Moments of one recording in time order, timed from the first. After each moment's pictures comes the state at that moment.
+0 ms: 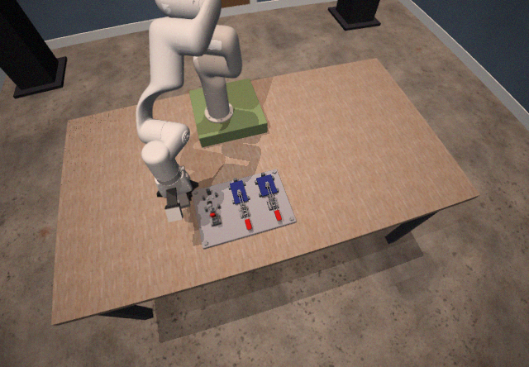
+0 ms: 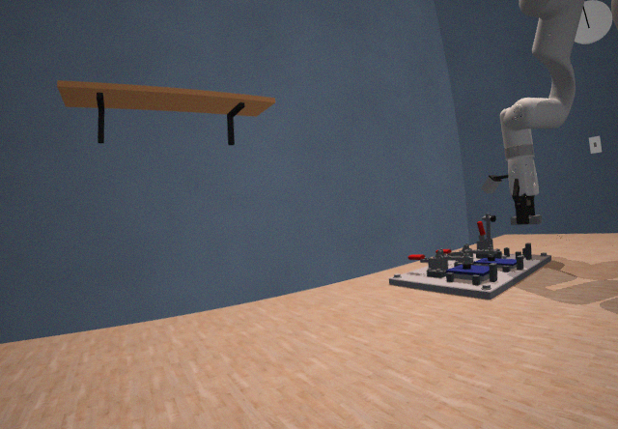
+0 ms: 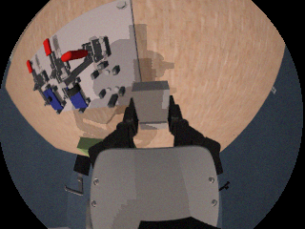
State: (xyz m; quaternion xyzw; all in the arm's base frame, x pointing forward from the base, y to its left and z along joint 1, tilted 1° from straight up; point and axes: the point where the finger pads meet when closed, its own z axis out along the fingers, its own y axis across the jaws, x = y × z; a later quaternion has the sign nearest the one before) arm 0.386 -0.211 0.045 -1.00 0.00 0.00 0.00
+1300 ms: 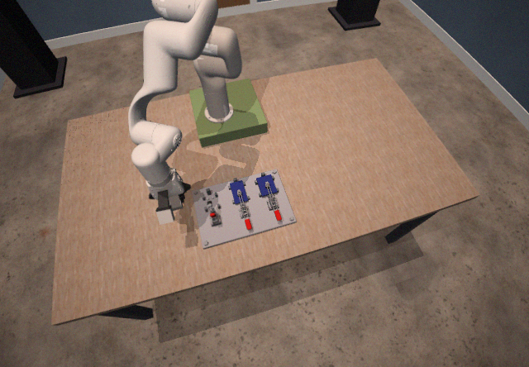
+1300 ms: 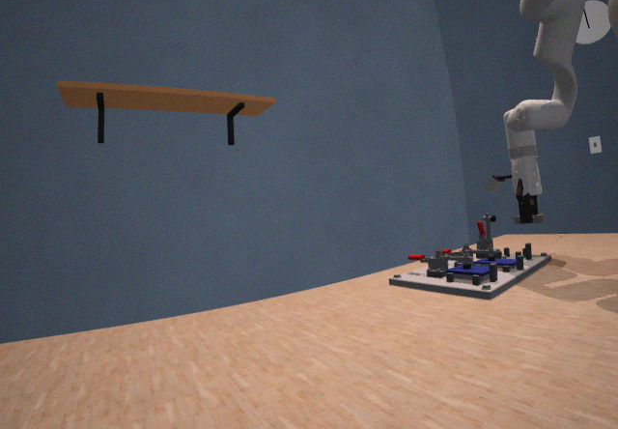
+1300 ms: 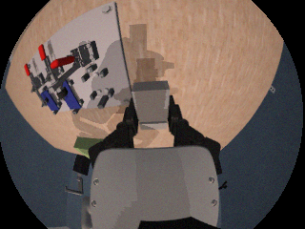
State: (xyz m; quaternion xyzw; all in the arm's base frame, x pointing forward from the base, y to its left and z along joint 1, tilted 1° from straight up) arm 0.386 -0.237 0.045 -1.00 0.00 0.00 0.00
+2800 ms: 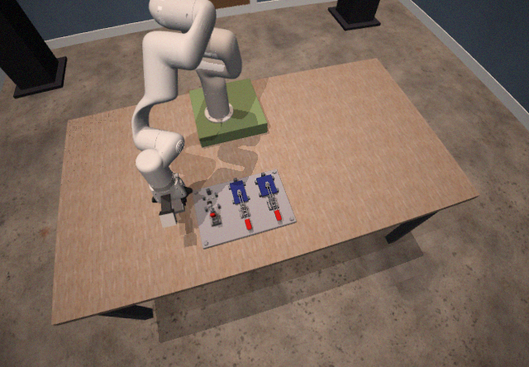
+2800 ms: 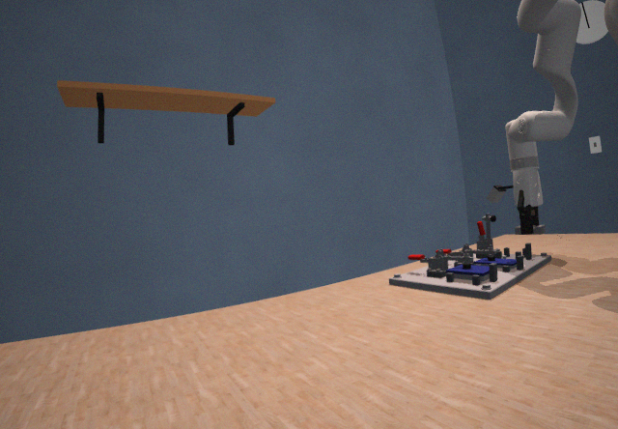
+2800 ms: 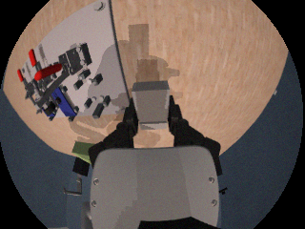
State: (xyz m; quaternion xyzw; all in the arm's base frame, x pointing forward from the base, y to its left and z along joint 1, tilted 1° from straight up) arm 0.386 -0.237 0.016 -1.00 0.00 0.00 0.00
